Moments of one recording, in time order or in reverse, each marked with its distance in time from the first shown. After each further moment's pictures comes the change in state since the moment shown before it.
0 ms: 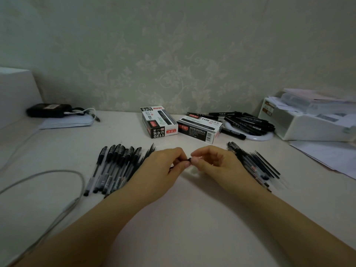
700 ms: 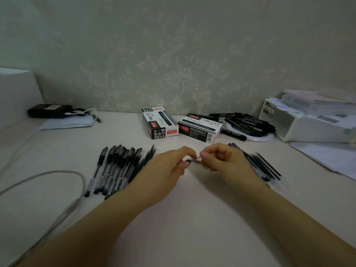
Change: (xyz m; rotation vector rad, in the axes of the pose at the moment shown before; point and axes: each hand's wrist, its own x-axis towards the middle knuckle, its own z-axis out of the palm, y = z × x) left_hand -0.002 0.002 0.000 0.001 -0.079 0.015; right_hand 0.003 -0.001 -0.005 0.115 0.149 0.058
